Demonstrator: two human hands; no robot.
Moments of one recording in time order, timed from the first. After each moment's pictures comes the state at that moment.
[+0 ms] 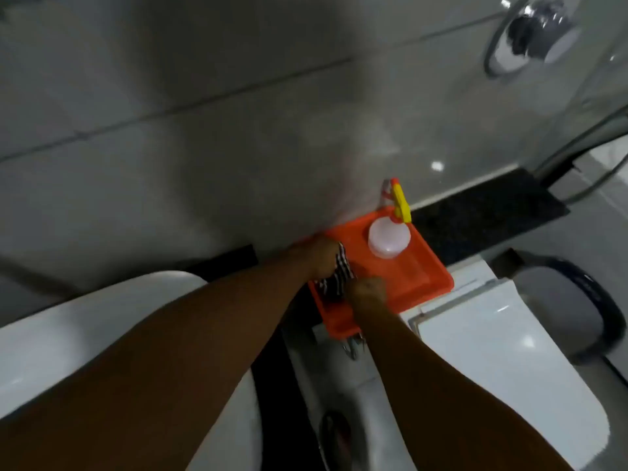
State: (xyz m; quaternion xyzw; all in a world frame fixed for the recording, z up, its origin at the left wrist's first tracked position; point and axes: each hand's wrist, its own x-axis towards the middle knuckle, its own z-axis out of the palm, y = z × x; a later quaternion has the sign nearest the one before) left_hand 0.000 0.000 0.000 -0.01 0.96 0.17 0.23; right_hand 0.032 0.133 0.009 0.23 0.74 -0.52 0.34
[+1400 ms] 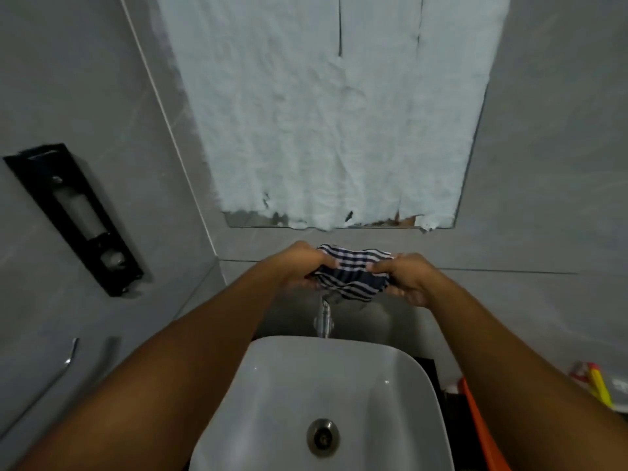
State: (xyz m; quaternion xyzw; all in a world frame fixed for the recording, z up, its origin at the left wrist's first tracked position) left_hand 0.302 -0.244 0.338 -0.45 0.68 0.56 -0.10; right_hand 0.140 -0.107 0.310 -0.19 0.69 -0.56 0.41
